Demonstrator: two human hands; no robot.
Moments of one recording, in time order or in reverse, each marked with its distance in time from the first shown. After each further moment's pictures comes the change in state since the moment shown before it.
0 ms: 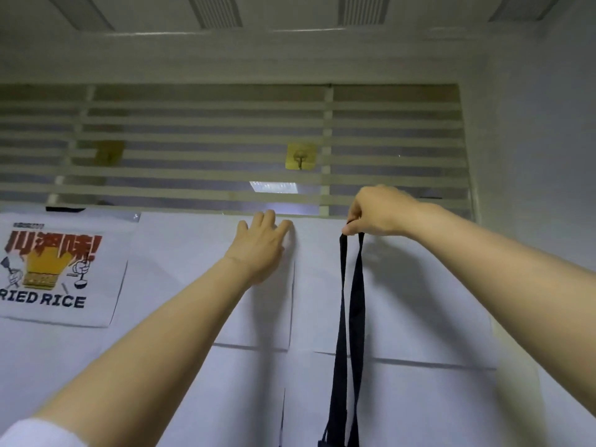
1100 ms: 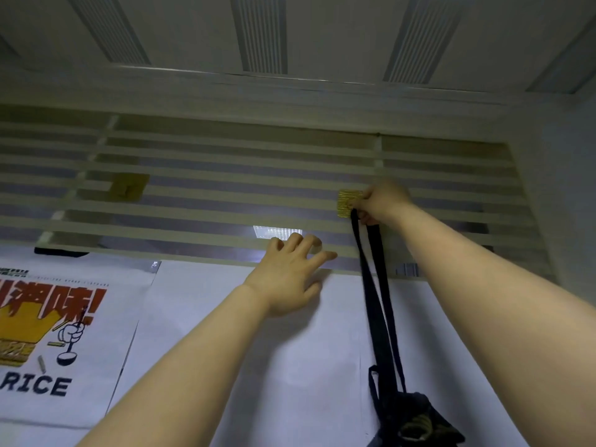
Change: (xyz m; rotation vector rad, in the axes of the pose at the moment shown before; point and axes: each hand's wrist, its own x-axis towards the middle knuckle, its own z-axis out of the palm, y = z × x) left_hand 0.046 -0.080 0.028 -0.152 0.240 0.288; right_hand 0.153 -0.054 -0.011 0.575 0.422 0.224
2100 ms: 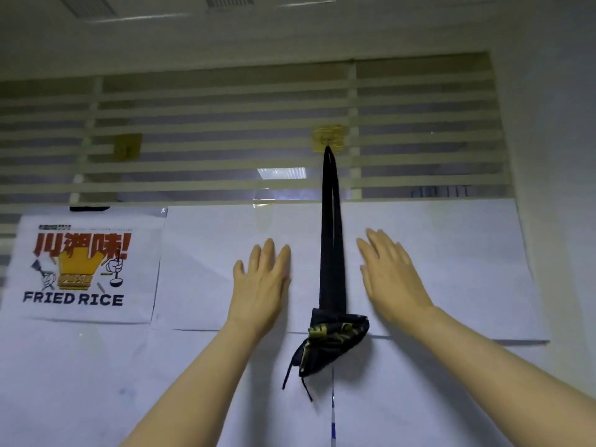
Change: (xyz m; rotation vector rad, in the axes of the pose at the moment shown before) left_hand -0.110 0.073 0.045 0.085 0.061 -0.353; right_hand -0.203 0.135 0.047 -0.508 0.023 -0.382
